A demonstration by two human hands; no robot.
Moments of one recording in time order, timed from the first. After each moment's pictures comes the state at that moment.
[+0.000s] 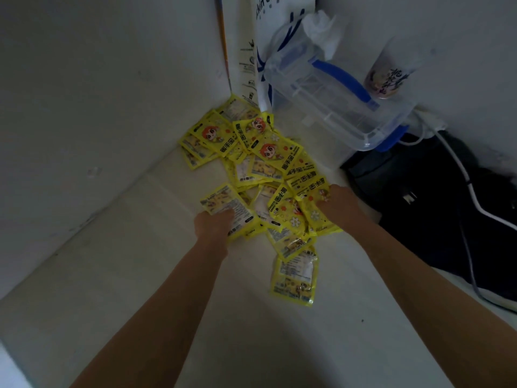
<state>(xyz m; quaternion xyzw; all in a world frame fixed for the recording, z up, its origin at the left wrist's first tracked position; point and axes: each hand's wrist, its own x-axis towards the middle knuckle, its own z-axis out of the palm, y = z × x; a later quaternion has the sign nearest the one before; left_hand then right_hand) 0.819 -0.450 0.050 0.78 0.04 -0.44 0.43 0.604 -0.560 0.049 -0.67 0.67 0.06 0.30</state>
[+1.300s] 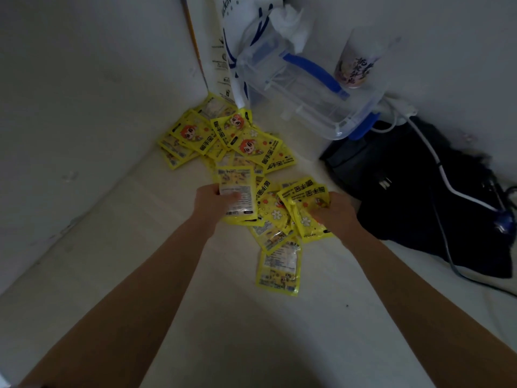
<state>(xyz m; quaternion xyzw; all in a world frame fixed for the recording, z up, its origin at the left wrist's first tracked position) 0.814 -0.479 0.056 0.75 -0.23 -0.50 0.37 0.568 -0.526 0.051 -0.55 0.73 -0.06 0.41</state>
